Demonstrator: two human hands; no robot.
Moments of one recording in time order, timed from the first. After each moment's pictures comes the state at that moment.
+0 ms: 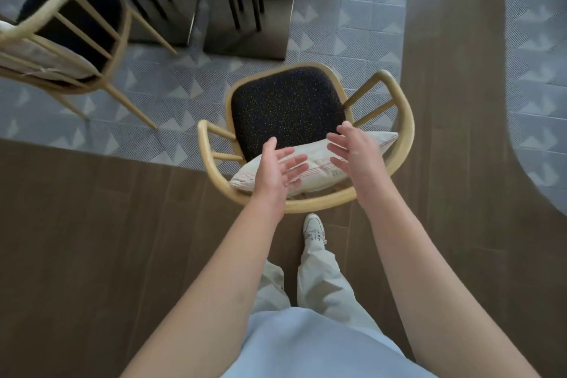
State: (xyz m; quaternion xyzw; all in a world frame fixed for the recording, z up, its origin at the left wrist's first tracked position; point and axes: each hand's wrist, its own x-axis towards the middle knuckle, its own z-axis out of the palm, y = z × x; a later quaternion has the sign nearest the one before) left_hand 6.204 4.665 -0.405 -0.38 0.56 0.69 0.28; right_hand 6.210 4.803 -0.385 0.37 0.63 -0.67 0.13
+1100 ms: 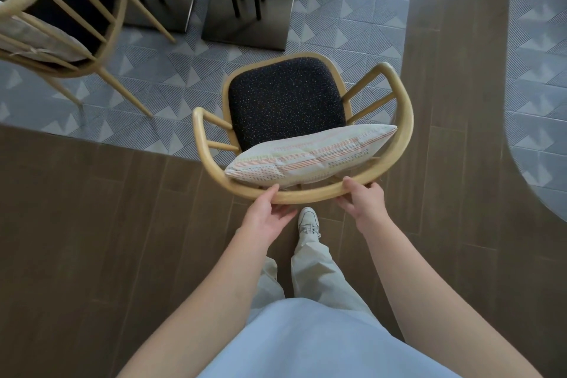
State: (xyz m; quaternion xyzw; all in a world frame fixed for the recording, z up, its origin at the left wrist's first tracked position) left_hand 6.266 4.640 -0.489 -0.54 0.33 0.72 0.28; right_hand 6.277 4.831 -0.485 0.56 0.49 -0.66 0.12
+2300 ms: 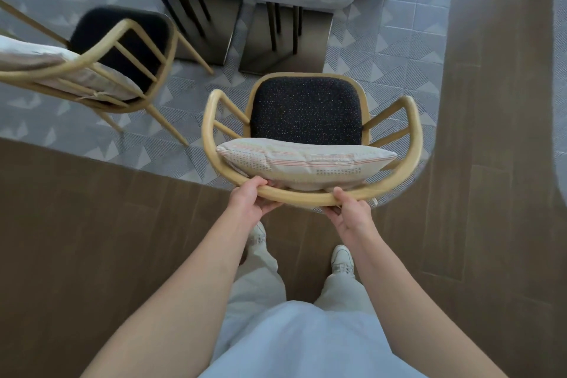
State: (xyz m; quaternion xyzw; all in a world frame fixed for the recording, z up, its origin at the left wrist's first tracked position) left_hand 6.089 4.503 -0.504 -0.49 0.46 0.69 0.26; right_hand 6.142 4.697 -0.485 0.52 0.39 -0.75 0.13
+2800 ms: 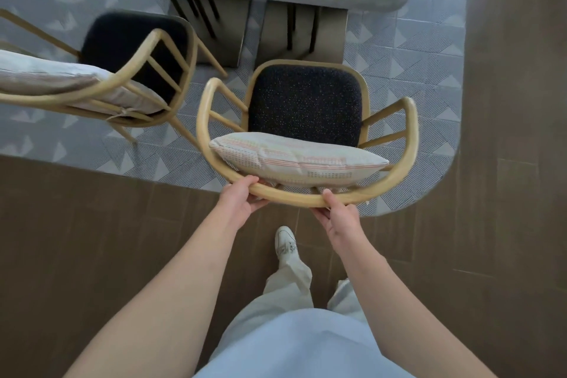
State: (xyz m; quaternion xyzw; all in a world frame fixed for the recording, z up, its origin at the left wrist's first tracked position) left_hand 6.001 4.329 -0.516 -0.47 0.50 0.67 0.28; right_hand 6.075 4.519 -0.502 0.55 0.37 -0.74 0.12
